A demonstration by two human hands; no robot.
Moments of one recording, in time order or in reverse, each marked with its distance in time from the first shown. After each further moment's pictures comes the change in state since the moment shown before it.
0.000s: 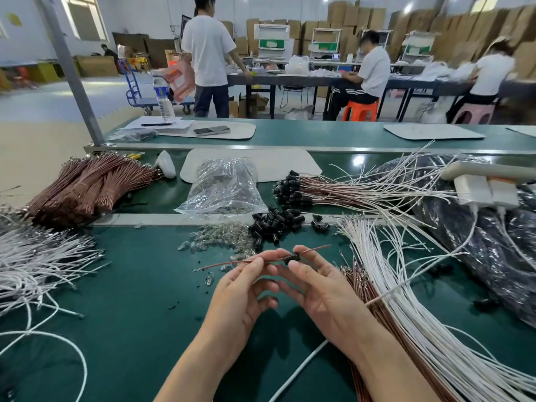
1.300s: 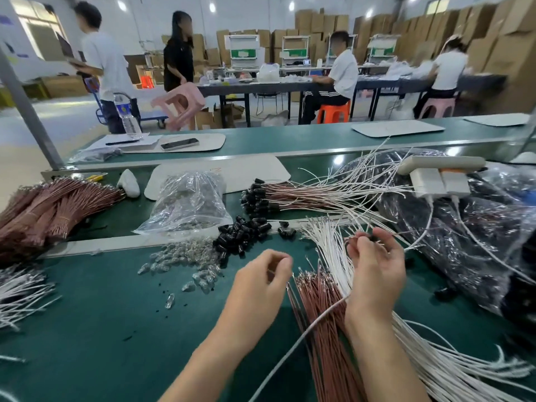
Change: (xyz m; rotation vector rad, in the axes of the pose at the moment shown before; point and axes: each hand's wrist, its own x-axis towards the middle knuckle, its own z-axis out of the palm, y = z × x) left_hand 0.028 -0.015 0.064 1.006 -0.065 0.301; right_hand -0.007 -0.059 -0.047 -0.134 0.809 -0.769
